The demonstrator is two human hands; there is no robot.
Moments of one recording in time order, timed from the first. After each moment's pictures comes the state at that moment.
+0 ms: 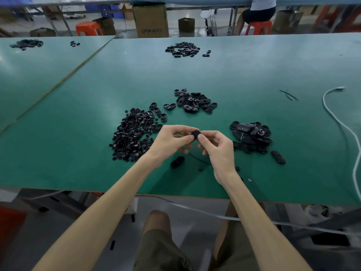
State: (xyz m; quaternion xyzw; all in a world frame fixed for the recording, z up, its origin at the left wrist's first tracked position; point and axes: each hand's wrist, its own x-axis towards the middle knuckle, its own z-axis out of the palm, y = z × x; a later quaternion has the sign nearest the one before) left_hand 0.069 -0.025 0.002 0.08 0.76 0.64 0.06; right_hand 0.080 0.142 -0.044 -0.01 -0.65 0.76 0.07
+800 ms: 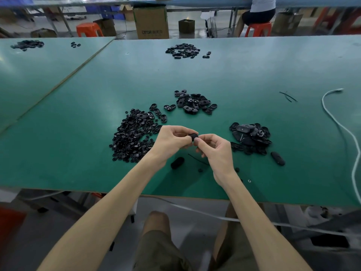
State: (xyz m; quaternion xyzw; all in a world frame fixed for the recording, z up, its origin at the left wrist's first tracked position) left_hand 0.070 -0.017 0.003 0.01 0.75 0.66 0.04; right_hand 0.083 0.142 -0.041 -0.01 -0.67 0.74 0.05
